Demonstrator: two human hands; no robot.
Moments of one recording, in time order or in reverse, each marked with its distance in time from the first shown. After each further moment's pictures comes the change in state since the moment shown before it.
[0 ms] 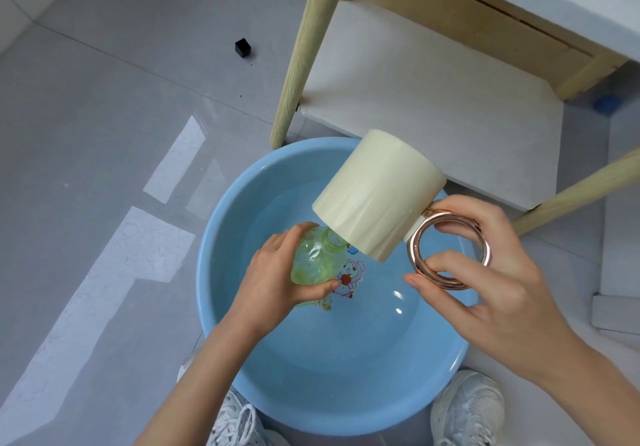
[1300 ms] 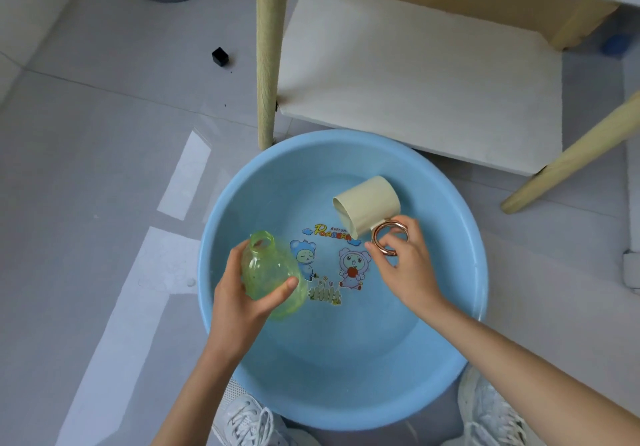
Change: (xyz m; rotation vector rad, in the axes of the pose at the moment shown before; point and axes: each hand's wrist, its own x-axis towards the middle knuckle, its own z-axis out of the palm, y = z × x) left_hand -0.024 -0.038 0.002 -0.334 0.224 -0.217; right_hand -0.048 0.073 0.154 0.194 0.074 0.630
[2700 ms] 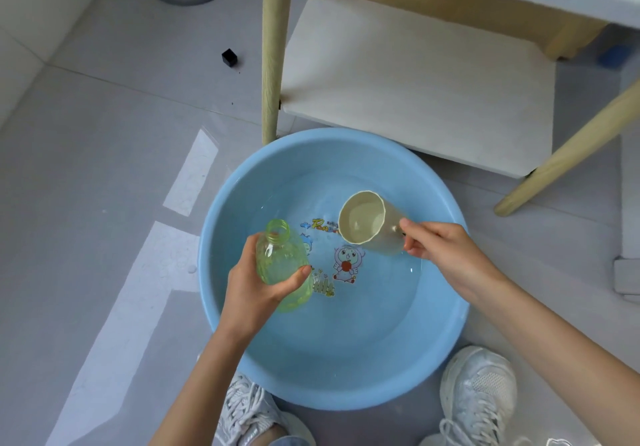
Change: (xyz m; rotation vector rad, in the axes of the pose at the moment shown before) left_hand -0.008 0.015 0.017 0.091 0.009 -0.013; right_hand 0.011 -0.036 -0.086 0.517 -0.255 0.585
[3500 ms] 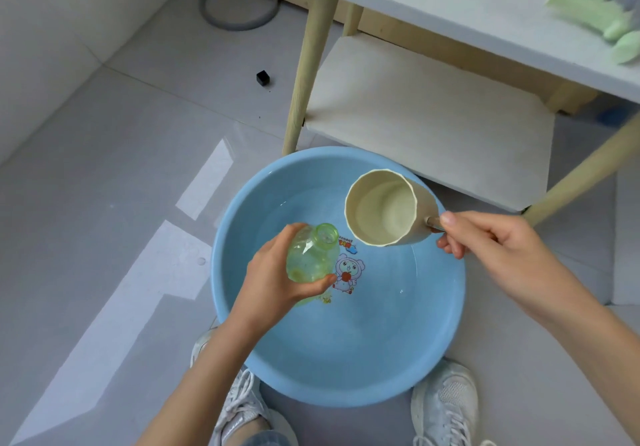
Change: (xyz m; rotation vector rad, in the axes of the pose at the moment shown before) left_hand -0.018 0.039 -0.001 0.175 -0.055 0.196; right_hand -0.077 -0.084 -0.038 -0.287 -0.103 -0.401
